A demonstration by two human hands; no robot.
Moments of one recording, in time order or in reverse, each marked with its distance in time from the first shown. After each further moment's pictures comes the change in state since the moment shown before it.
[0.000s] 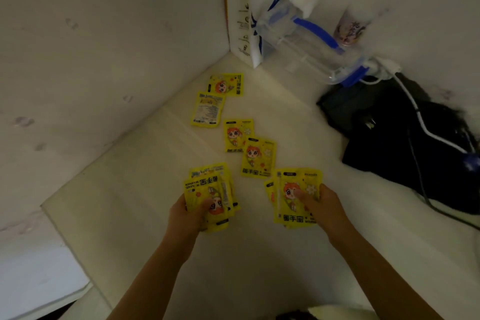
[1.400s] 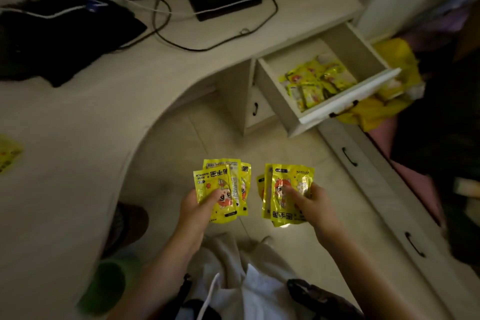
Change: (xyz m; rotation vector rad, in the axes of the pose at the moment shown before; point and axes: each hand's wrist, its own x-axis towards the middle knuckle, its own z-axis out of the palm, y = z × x) left_hand -0.303 -0.274 0.038 0.827 -0.904 -0.017; right_hand -0.503 0.344 -0.022 0.768 0.950 0.299
